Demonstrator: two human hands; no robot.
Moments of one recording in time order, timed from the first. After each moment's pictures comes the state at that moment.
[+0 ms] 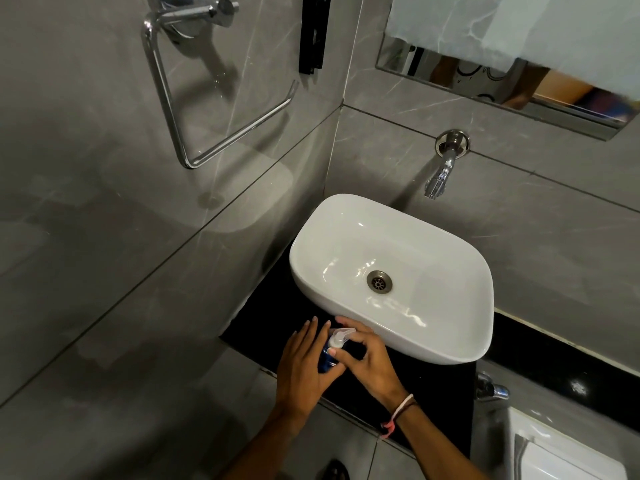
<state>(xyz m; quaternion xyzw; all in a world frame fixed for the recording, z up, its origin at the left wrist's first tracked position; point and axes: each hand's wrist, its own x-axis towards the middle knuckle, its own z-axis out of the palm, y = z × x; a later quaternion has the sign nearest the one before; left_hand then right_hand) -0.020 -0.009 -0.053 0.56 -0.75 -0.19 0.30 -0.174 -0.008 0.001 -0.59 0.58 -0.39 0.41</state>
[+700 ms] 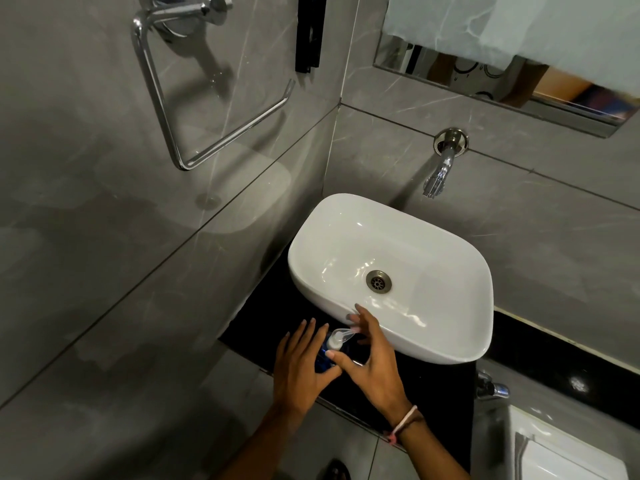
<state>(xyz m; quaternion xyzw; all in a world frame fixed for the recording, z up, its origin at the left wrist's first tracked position) -0.013 -0.013 -0.050 0.57 -0.76 -0.17 0.27 -0.171 0.007 0.014 -0.59 0.62 -0.40 0.33</state>
